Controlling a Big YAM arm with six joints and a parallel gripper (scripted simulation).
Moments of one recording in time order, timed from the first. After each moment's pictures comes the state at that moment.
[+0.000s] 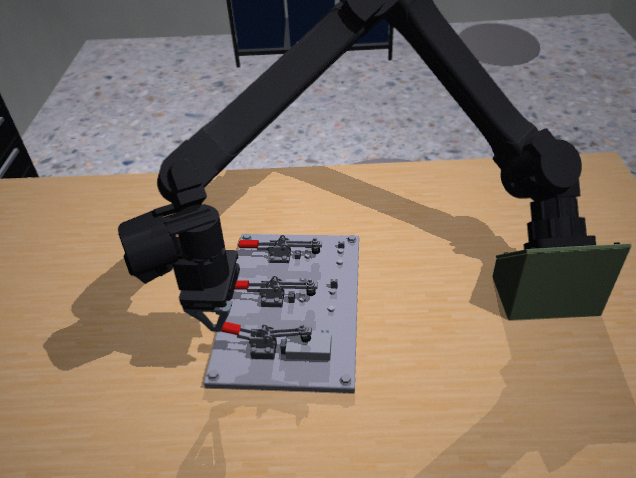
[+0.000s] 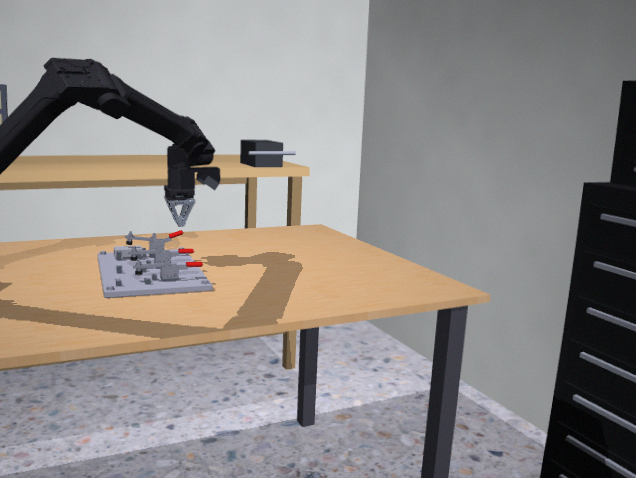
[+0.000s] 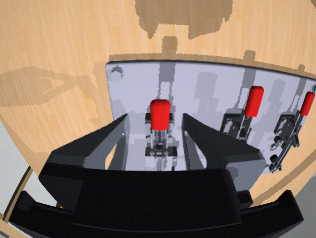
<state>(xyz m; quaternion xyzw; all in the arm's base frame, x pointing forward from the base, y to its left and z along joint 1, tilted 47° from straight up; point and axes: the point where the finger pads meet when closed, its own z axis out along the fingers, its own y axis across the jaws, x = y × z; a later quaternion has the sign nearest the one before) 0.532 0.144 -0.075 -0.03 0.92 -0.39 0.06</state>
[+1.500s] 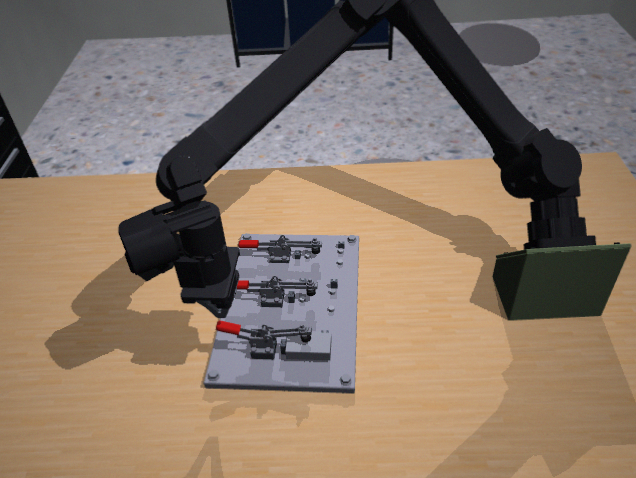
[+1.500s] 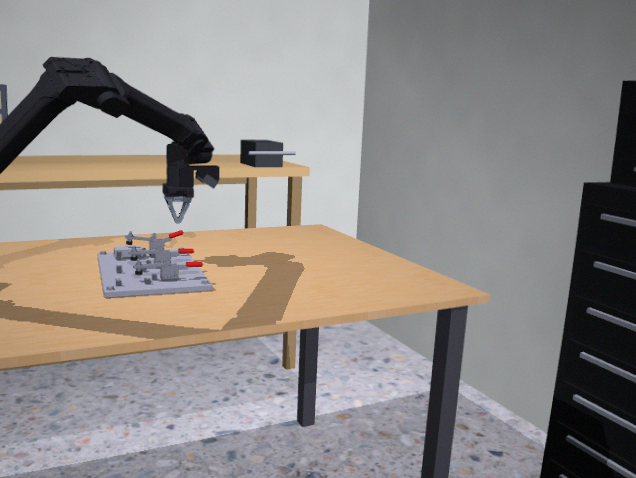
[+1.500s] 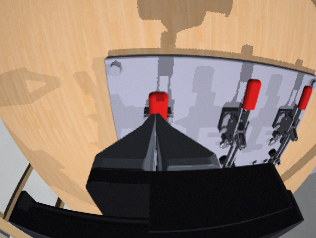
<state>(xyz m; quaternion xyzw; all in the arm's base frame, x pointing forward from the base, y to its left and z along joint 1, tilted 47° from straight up) 0.527 0.147 -0.070 -0.02 0.92 -0.40 0.05</state>
